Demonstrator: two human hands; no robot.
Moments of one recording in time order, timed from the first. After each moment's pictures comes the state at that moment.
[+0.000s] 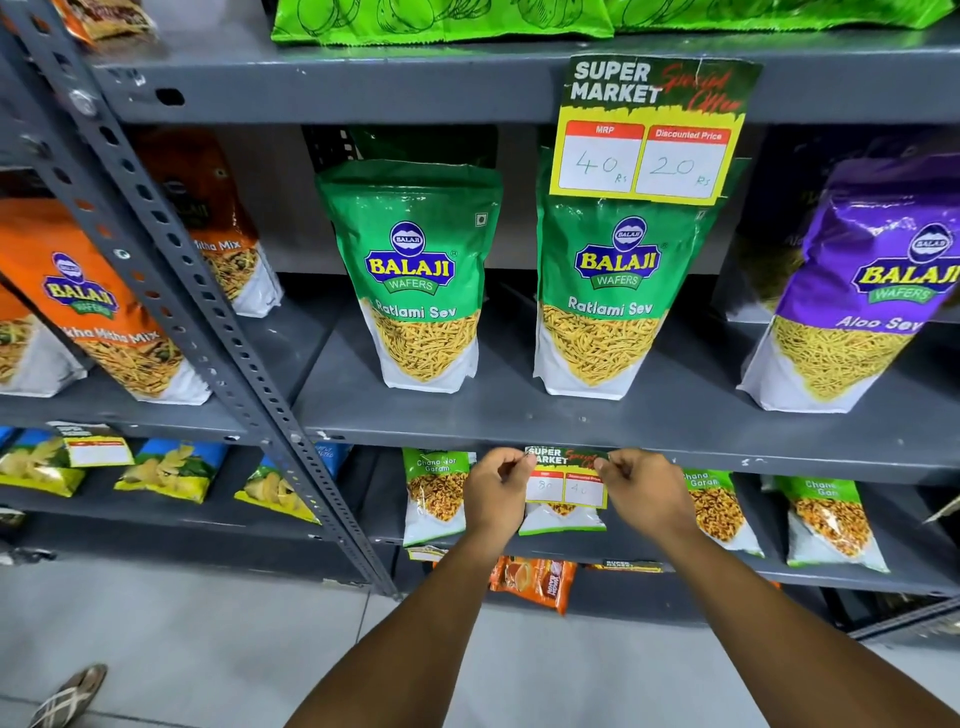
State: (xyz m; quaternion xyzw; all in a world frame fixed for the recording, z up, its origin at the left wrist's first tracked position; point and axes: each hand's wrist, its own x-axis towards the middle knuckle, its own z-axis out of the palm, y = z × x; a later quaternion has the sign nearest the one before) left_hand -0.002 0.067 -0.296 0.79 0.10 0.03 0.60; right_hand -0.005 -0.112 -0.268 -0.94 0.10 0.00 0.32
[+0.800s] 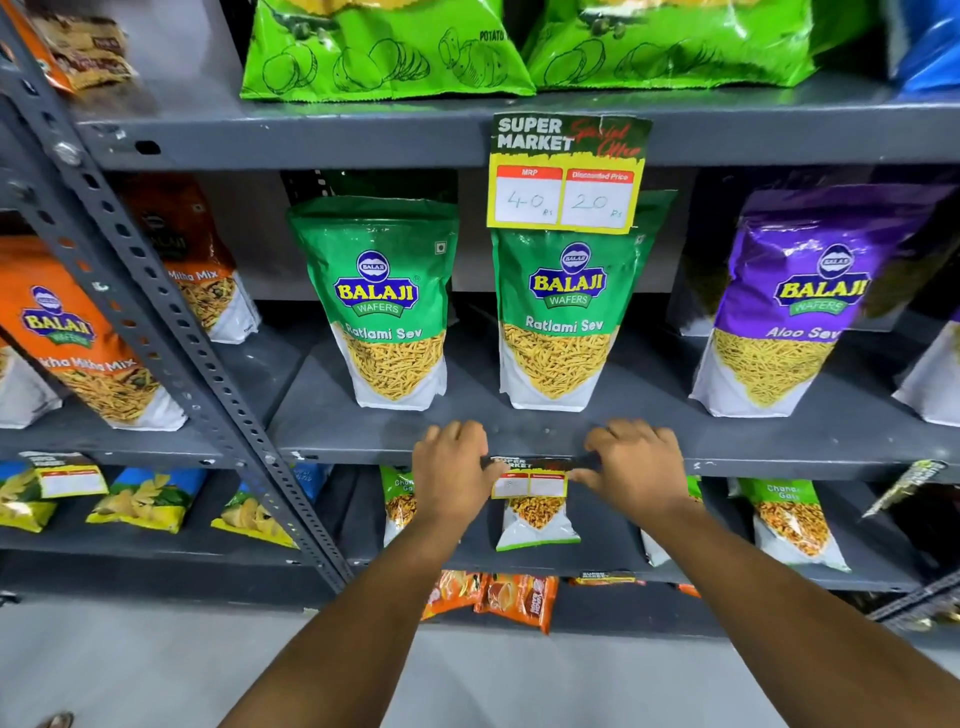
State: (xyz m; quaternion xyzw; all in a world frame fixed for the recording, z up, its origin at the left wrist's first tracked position) left_hand 0.010 0.078 -0.241 0.97 -0.05 0.17 0.16; right_hand 0.003 -0.146 -0.233 -0.99 -0.08 -0.12 0.00
